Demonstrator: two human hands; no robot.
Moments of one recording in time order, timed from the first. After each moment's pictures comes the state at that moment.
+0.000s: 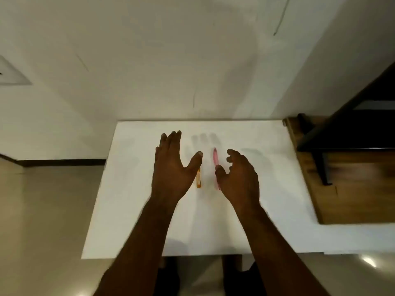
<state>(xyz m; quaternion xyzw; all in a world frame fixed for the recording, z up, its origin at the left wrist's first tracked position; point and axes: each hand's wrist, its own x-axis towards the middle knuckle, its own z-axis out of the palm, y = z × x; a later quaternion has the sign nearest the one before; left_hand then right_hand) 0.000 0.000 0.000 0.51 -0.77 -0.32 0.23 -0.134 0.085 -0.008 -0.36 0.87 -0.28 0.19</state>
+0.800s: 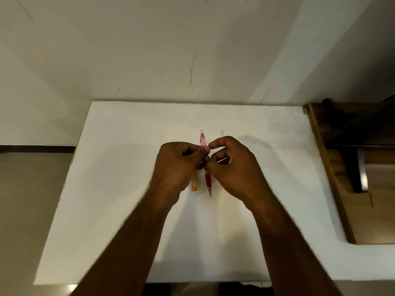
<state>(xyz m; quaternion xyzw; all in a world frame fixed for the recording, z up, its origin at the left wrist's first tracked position) -0.038 -0.026 -0.045 0.54 -0.60 -0.55 0.23 -0.160 0.049 -0.038 -0.37 0.78 -0.36 0.36</state>
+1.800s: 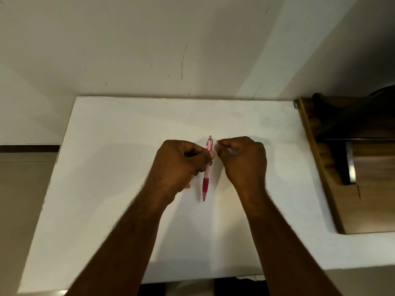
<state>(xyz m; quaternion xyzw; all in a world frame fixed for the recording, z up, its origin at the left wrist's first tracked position) -0.043 -0.024 -0.049 0.49 -0.62 -0.59 0.16 -0.180 0.047 -0.068 -0.35 0.85 -0.36 0.15</state>
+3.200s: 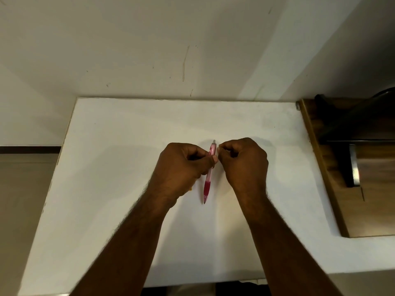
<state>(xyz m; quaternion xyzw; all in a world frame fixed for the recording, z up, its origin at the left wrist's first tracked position) -0.043 -0.022 -0.049 0.48 -0.64 -0.58 0.15 -0.176 0.046 -0.070 -0.35 0.87 -0.31 0.13</state>
